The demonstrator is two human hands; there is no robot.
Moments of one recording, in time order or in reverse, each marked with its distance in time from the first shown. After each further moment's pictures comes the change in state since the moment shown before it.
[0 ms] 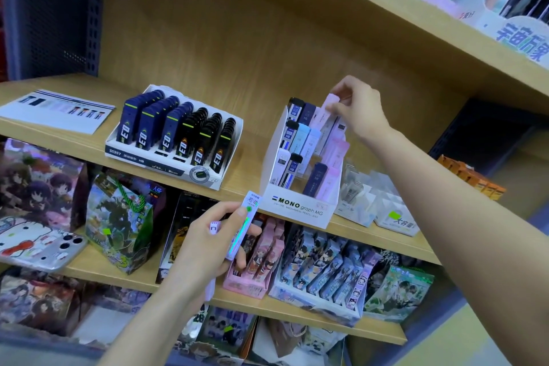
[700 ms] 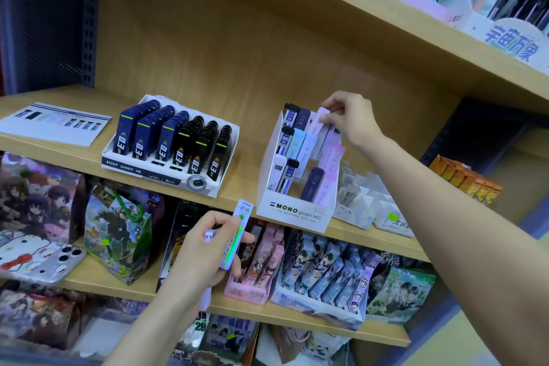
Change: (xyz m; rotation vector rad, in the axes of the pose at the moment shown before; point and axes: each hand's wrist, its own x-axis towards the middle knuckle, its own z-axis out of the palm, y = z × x) left_hand 0.003 -0.001 -0.003 -0.010 0.015 -0.071; right_hand 0.000 0.010 0.007 0.075 -0.029 0.021
